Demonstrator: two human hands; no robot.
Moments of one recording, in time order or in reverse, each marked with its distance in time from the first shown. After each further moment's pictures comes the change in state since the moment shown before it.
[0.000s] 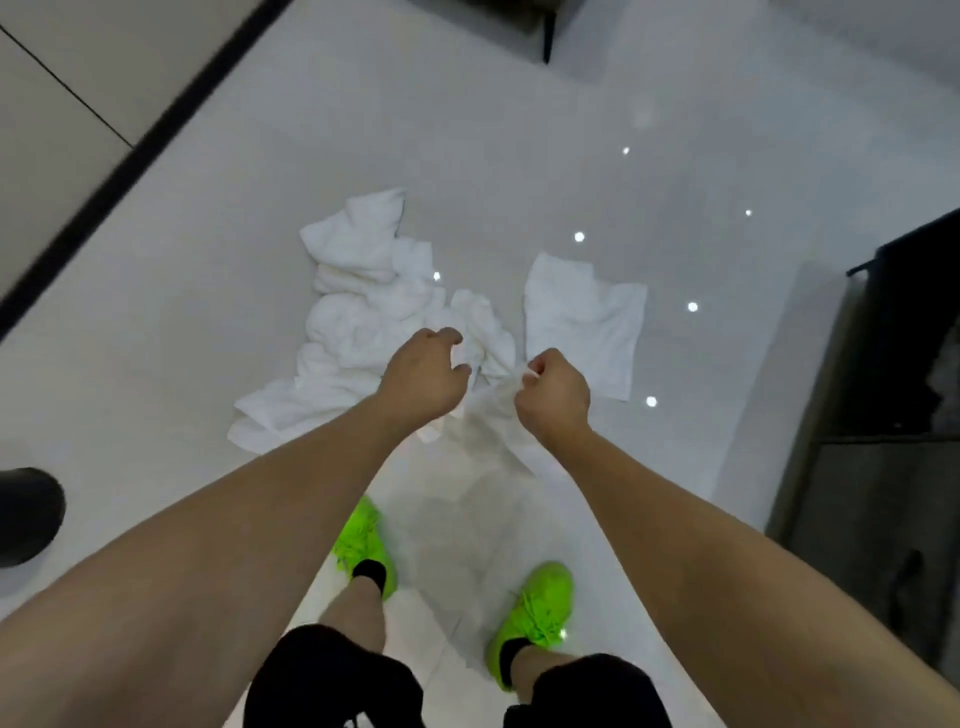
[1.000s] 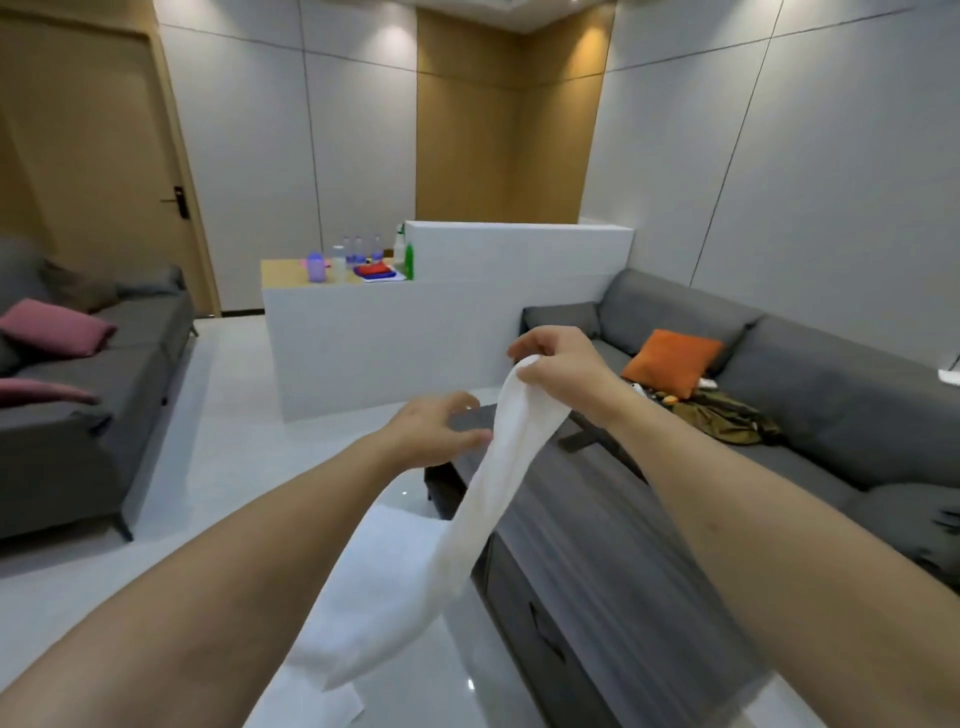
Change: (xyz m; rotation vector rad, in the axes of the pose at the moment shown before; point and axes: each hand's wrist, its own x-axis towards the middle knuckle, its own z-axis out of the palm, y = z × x) left_hand -0.310 0.530 -0.080 0.140 -0.200 1.192; right_hand -0.432 0.055 -0.568 0.232 0.895 -0.173
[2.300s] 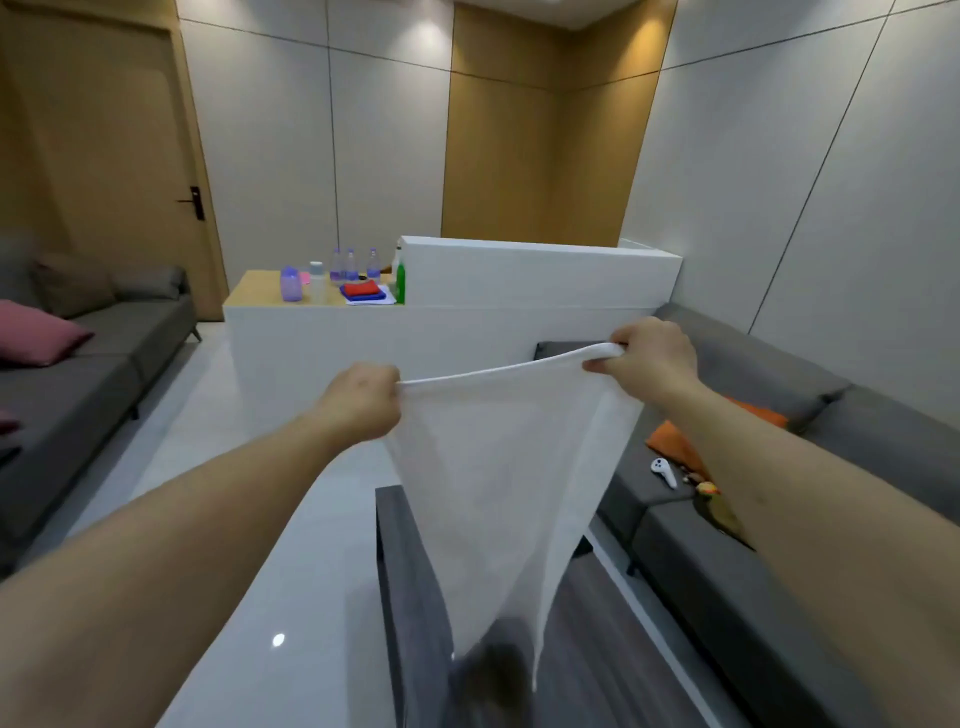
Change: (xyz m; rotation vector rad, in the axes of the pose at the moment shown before) left_hand 0.455 0.021 0.026 0.479 0.290 -0.242; right_hand 0.413 0.266 -0.215 -0.580 0.186 -0.015
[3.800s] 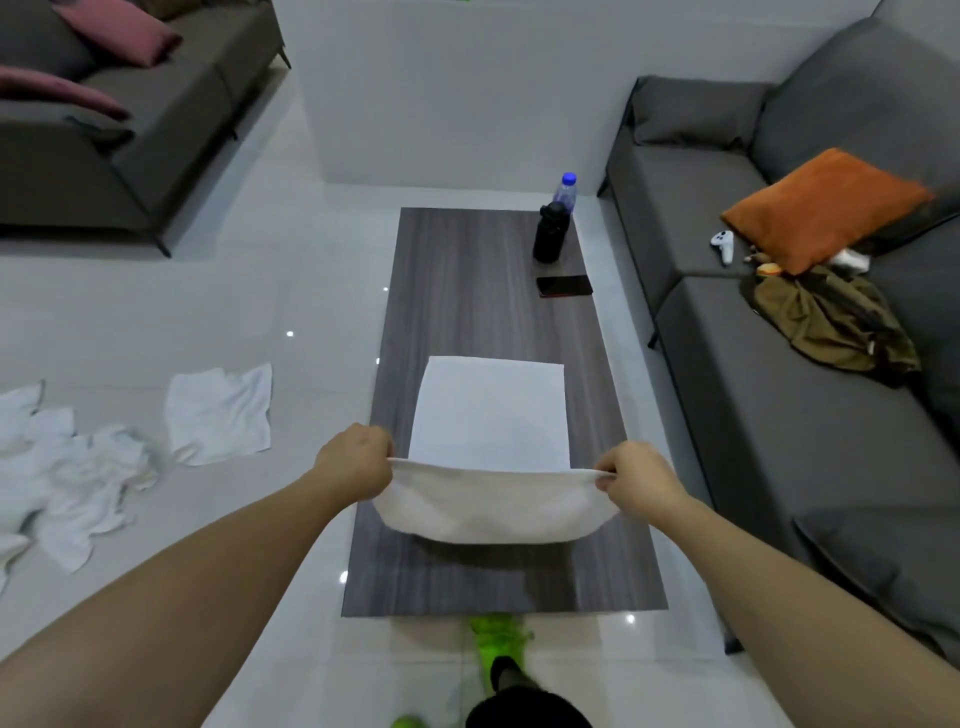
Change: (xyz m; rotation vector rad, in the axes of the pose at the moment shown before) left_hand -0.408 0.252 0.295 0.057 -0.631 -0.450; right_hand -0.369 0.405 0.142 -0.101 -0.947 -0.056
